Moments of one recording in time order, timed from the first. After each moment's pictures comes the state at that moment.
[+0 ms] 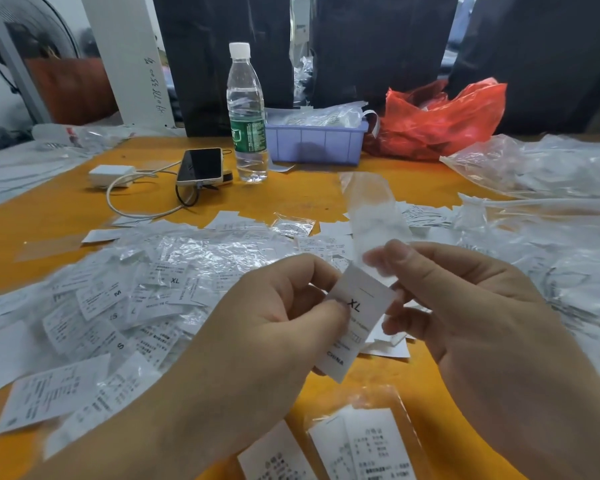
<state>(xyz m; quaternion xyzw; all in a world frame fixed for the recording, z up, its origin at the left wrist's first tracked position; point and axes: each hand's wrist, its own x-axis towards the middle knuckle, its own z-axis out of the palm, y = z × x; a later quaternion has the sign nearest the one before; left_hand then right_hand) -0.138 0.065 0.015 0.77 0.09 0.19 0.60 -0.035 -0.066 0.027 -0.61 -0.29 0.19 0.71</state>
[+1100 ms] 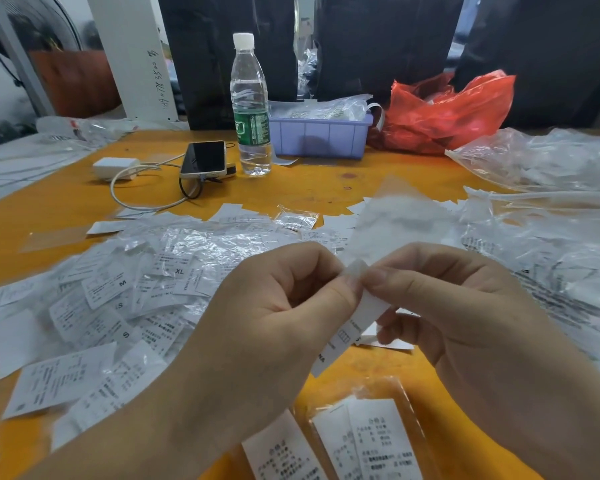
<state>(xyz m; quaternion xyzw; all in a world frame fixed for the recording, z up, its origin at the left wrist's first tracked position) -0.141 0.058 0.023 0.79 0.09 0.25 0.55 -0.035 -0.066 0.028 -0.59 -0.32 0.29 0.69</state>
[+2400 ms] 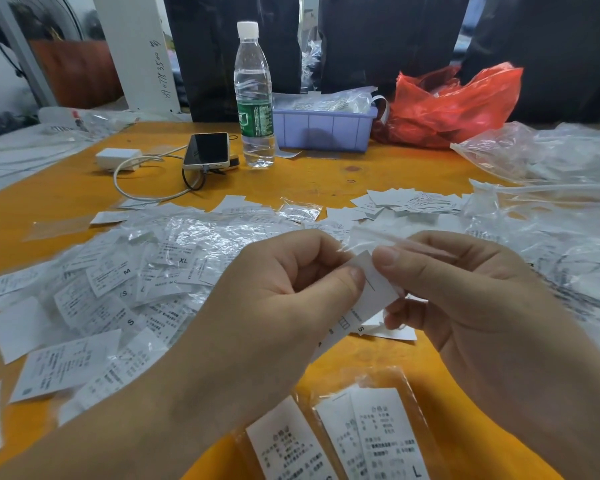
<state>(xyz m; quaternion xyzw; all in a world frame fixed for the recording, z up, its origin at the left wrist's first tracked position) -0.141 0.056 0.027 0.78 0.12 0.22 0.57 -0.032 -0.067 0.025 -0.59 -0.33 0.27 0.69</state>
